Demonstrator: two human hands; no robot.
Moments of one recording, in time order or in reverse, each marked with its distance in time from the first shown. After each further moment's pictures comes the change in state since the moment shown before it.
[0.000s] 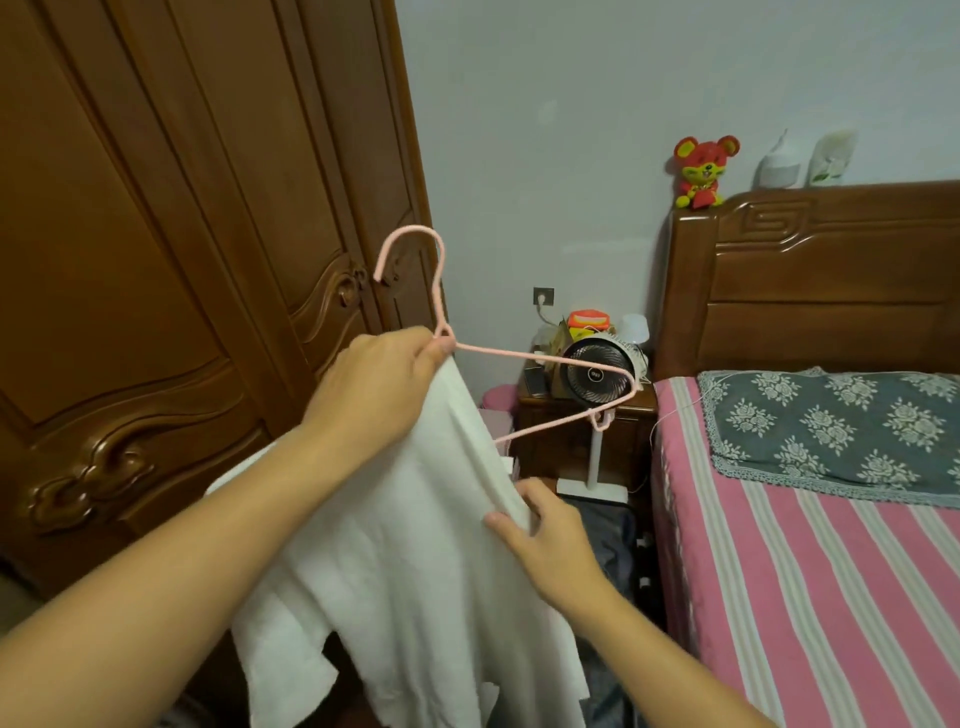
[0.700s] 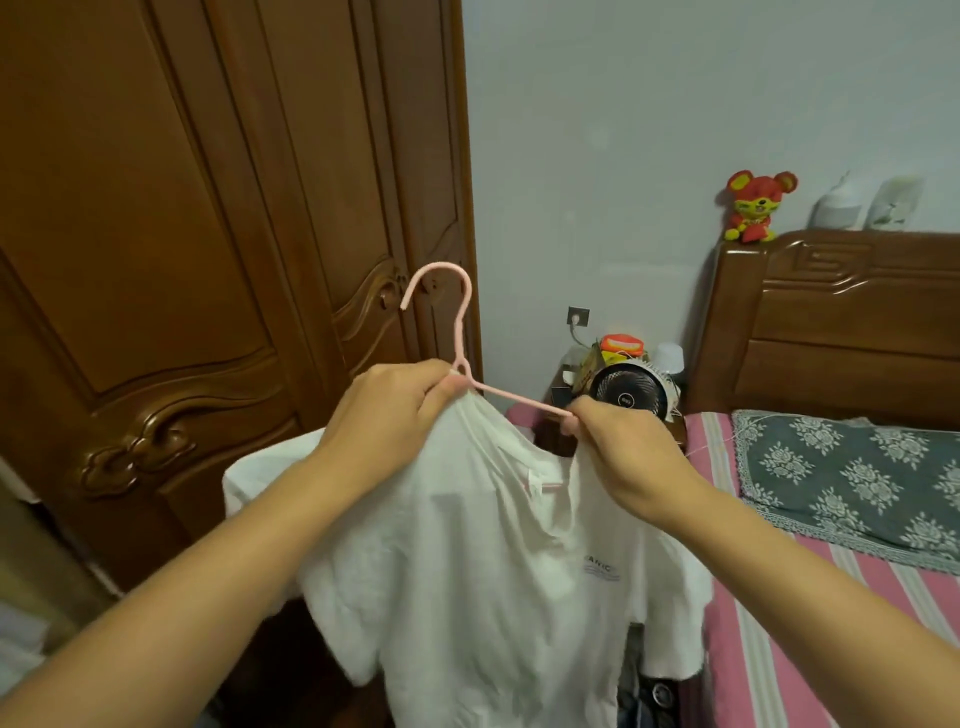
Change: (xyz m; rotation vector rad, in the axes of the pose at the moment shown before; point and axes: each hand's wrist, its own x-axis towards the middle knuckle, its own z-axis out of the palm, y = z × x) left_hand -0.025 -0.028 -0.001 -0.087 0.059 0.088; right_hand 0.081 -0.051 -0.083 -0.638 -0.053 -0.560
